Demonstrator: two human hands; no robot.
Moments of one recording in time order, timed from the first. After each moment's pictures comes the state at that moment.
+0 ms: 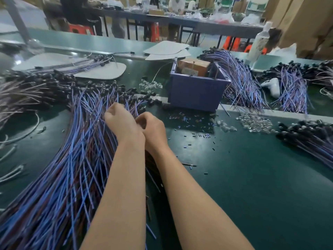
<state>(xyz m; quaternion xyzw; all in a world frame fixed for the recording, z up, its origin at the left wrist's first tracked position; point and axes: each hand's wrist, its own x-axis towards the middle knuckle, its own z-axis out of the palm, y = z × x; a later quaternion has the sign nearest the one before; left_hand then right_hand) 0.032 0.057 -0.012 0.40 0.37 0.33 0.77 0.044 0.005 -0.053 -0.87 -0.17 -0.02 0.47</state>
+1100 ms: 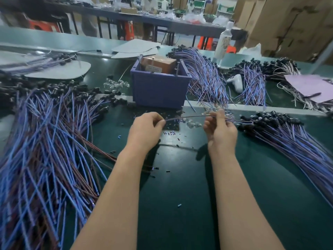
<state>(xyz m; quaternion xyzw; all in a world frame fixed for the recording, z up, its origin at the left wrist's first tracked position) 0.053 -0.031 -0.046 0.90 0.02 0.13 0.41 0.062 -0.201 -0.035 -0.46 0.12 -0.16 0.86</state>
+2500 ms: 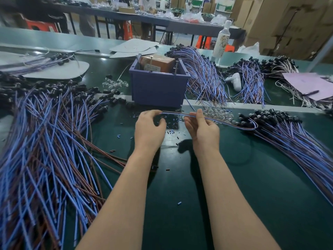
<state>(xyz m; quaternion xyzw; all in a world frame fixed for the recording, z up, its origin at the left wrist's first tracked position) 0.046 -0.051 -0.049 0.83 0.08 0.18 0.52 0.061 -0.171 -0.044 -0.48 0.11 -0.10 0.86</state>
